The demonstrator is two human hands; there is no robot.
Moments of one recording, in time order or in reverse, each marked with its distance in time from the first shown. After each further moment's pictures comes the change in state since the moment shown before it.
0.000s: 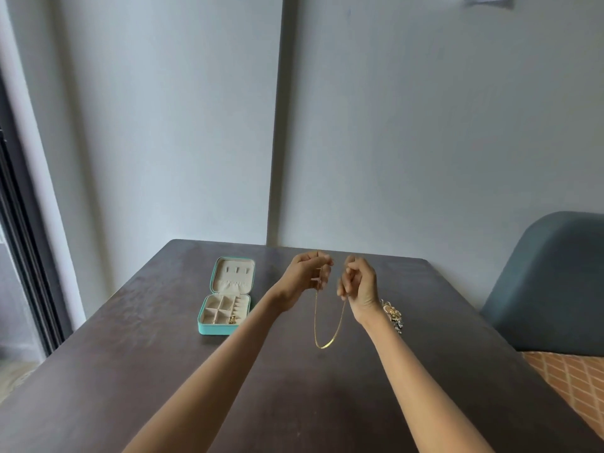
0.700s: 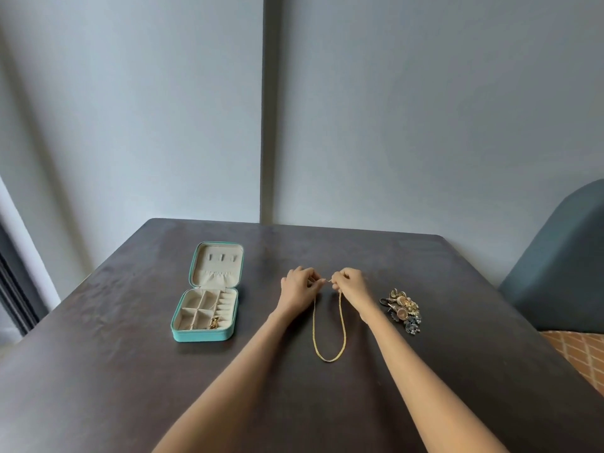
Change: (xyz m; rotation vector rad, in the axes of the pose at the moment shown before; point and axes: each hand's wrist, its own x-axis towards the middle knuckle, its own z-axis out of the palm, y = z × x) left_hand 0.073 -0.137 -0.036 0.965 0.339 -0.184; right_hand 0.092 0.105 -0.054 -0.879 0.110 0.272
